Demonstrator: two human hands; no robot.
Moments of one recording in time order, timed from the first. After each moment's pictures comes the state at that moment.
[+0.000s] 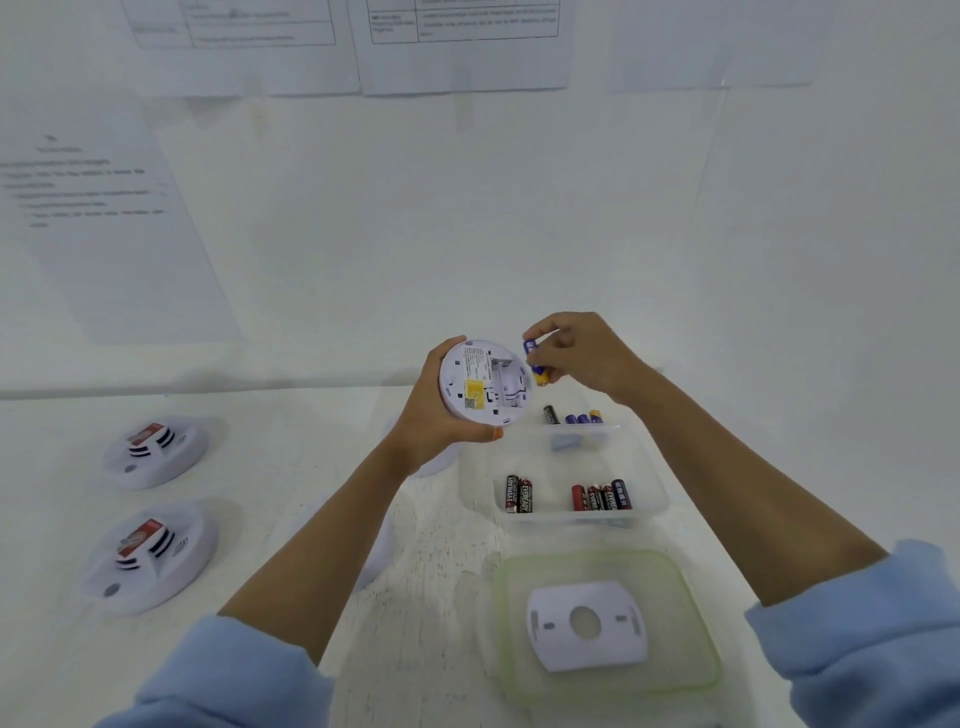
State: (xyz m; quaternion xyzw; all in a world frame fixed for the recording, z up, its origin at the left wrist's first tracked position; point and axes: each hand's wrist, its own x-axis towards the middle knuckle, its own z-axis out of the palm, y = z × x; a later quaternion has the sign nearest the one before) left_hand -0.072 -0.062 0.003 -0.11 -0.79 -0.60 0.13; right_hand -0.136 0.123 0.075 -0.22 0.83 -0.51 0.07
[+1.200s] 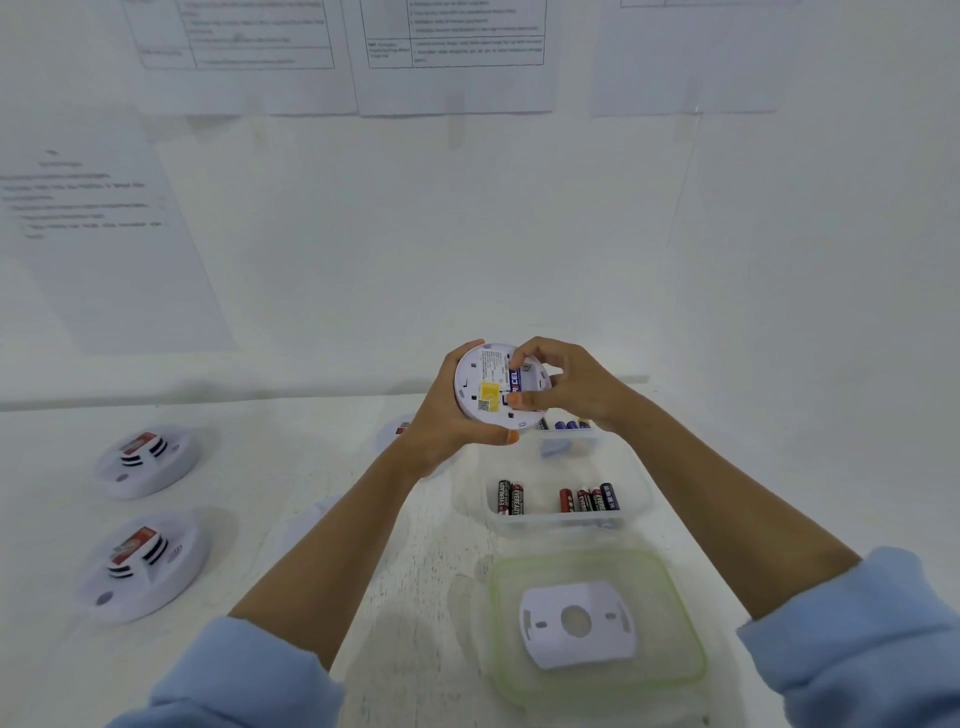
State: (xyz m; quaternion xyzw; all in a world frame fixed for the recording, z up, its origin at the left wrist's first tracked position) left_hand -0.068 -0.041 0.015 -0.13 -0.74 -0.66 0.07; right_hand -0.120 0.131 0.058 -0.31 0.76 -0.55 0.11
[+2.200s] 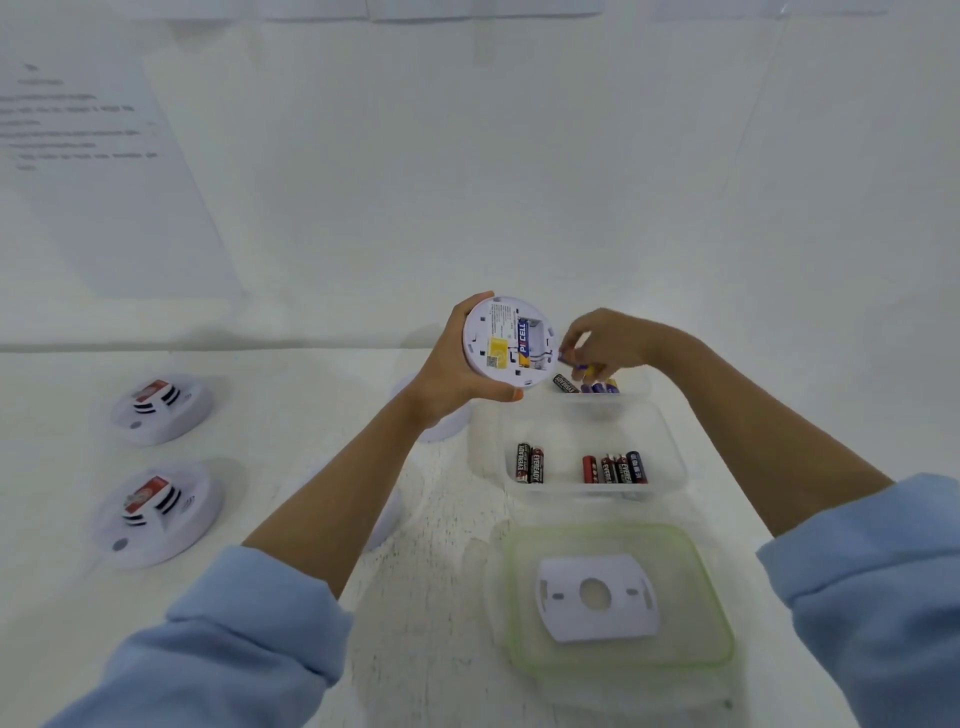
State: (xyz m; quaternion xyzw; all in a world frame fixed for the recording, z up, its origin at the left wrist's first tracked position) left_hand -0.089 -0.061 0.002 -0.13 -0.75 -0.64 0.07; right_hand -0.180 0.133 0.048 -0.21 0.90 -0.29 0.23
